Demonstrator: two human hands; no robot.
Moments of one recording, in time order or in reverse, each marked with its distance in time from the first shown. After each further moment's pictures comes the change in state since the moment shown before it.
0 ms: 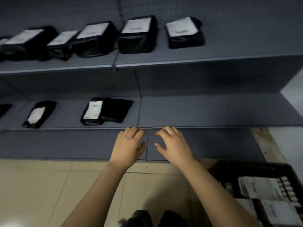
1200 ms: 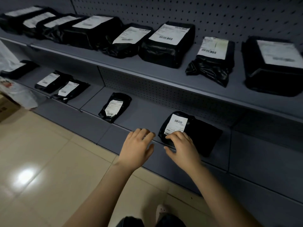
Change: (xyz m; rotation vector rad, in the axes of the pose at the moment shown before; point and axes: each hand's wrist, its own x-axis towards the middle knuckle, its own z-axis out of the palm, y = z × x) left_hand -0.062 -0.429 -0.063 0.048 0.047 -0.302; right_hand 0.290 -0.289 0.225 0.049 -0.196 -0.240
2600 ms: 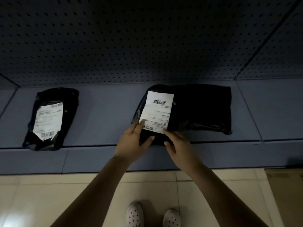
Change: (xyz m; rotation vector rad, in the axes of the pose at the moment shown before) left_hand 0.082 -0.126 0.270 -0.397 -0.494 -0.071; right_hand 0.059 0.102 0.222 0.295 0.065 0.527
